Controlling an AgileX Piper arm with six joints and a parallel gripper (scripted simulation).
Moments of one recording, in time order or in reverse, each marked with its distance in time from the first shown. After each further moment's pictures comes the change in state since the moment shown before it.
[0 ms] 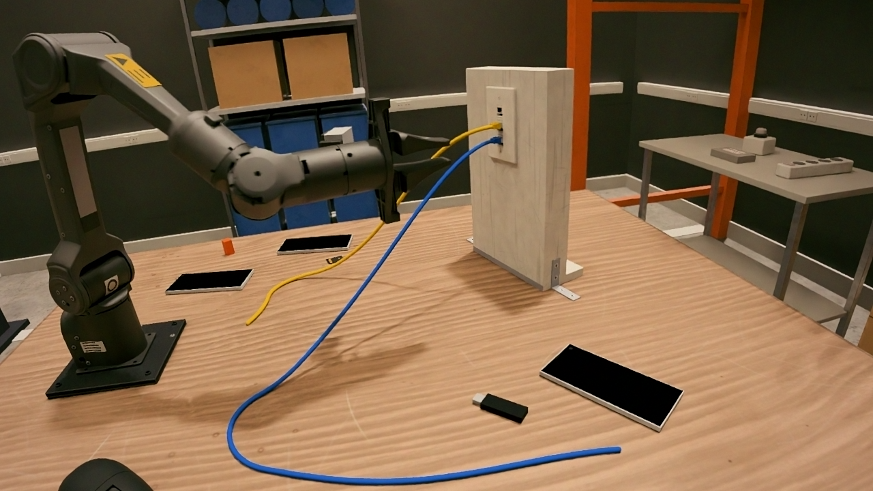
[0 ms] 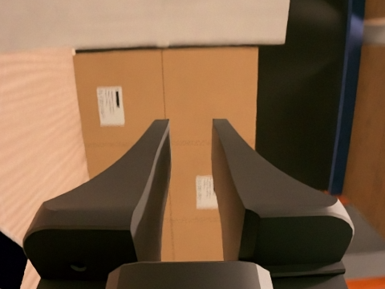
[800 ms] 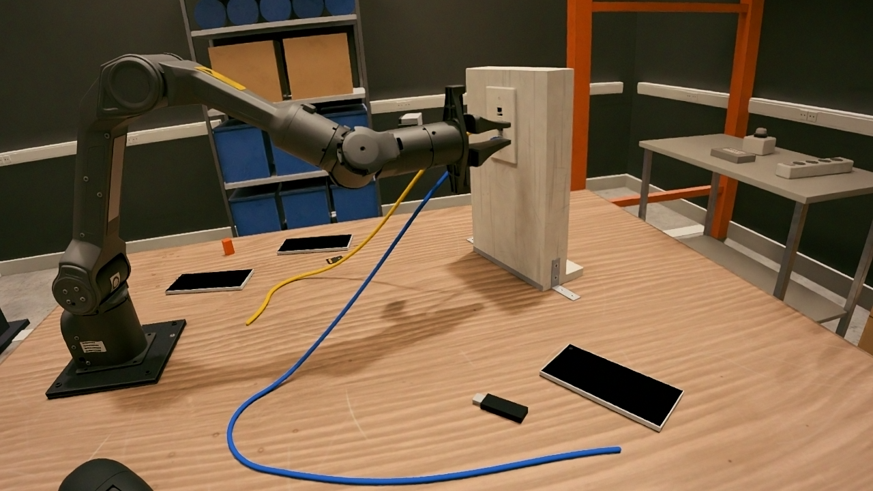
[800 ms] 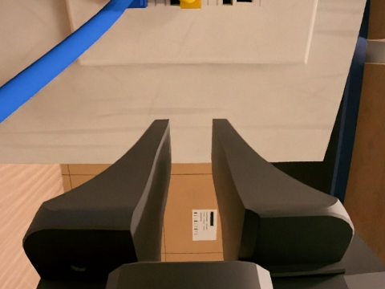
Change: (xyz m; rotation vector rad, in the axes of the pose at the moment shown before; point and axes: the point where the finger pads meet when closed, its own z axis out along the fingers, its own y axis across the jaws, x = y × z) arm -0.037 -0.001 0.122 0.004 -0.011 -0.013
